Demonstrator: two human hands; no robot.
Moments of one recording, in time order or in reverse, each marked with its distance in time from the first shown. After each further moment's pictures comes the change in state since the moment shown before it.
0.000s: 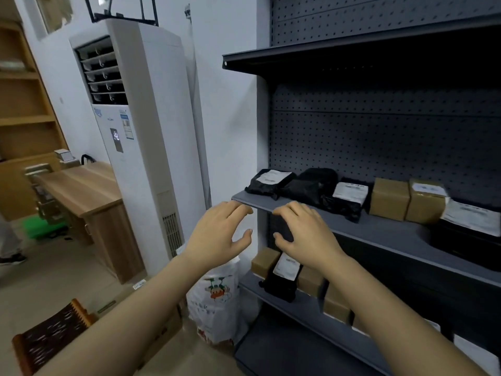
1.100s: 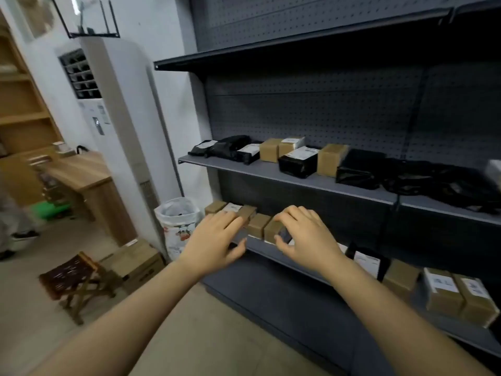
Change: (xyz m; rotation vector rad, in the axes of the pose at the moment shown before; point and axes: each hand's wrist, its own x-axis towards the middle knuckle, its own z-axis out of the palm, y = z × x) left_hand -0.099 0.474 -0.083 0.078 -0.148 0.115; right_hand -0.440 0.099 -0.227 -0.017 -0.019 -0.028
